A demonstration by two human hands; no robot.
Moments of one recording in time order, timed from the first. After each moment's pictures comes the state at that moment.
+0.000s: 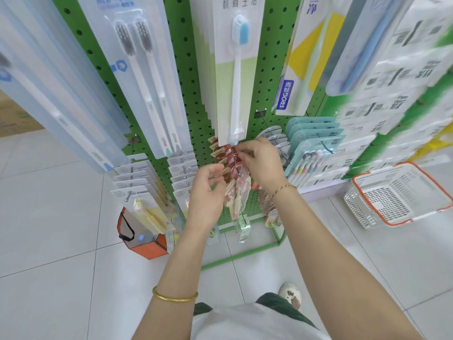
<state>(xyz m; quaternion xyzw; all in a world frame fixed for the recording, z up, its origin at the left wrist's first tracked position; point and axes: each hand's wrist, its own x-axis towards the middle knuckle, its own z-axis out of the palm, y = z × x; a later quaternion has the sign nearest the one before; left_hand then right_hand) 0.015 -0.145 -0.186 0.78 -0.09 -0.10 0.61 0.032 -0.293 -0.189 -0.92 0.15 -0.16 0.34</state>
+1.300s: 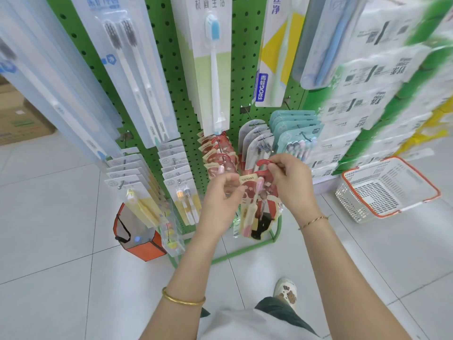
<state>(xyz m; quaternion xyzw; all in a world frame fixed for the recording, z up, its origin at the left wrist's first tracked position) -0.038 -0.159 -0.190 0.79 -0.16 -0.15 0.58 -0.075 -0.308 -0.181 -0.86 0.22 -0.24 0.40</state>
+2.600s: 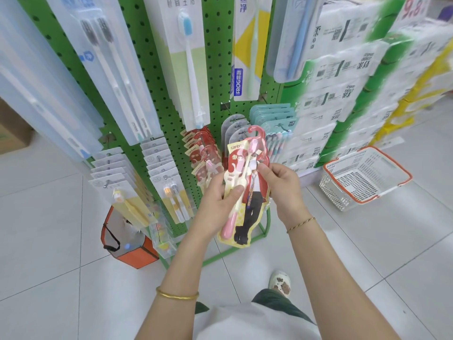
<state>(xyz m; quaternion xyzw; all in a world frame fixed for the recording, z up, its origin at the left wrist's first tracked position) -0.059 -0.159 -0.201 0.70 -0.23 -0.24 0.64 -0.109 -0.299 -0.209 -0.61 0.28 -0.24 0.70</state>
